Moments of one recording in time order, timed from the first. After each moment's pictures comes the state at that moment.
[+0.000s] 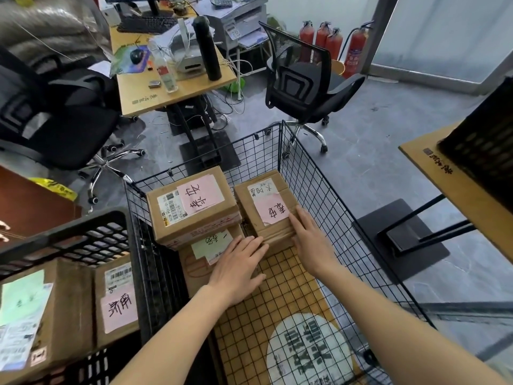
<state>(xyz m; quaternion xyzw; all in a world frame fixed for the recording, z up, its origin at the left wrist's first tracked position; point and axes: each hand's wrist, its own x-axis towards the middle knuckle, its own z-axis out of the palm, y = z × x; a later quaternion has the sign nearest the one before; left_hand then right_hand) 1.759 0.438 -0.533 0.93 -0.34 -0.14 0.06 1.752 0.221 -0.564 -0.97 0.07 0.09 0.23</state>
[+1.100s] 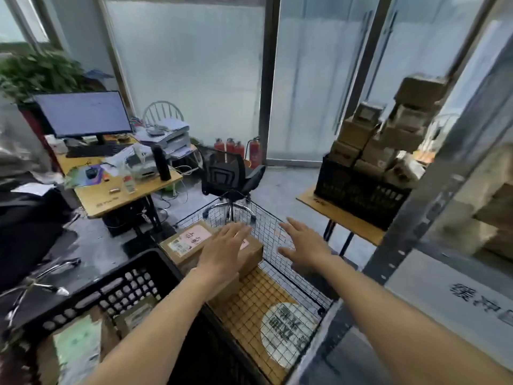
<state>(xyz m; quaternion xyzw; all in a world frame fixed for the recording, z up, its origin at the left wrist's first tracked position) 1.673 0.506 -0.289 0.89 -0.44 -0.01 0.14 1.561 0.305 -0.279 -0.97 0.20 0.02 0.13</state>
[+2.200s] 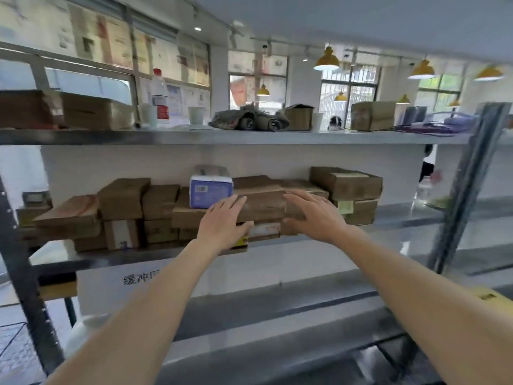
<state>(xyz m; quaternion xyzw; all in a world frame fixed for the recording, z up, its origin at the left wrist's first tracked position) 0.904 0.371 -0.014 0.55 -0.80 0.07 0.25 0.646 0.394 0.015 -0.78 0.59 -0.18 -0.10</state>
